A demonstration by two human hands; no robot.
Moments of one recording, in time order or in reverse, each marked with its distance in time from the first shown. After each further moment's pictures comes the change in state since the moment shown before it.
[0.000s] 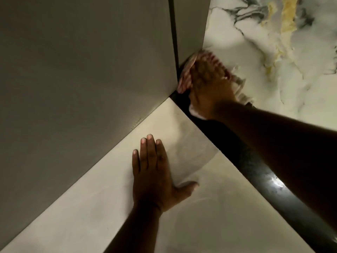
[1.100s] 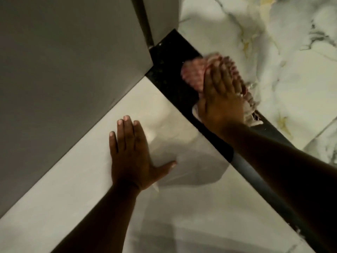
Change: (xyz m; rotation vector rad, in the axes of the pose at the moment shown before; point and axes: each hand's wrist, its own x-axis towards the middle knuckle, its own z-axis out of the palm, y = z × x) left_hand 0.000 -0.001 0.004 0.070 0.027 -0.006; right_hand -0.105 0.020 0.018 0.170 0.129 0.256
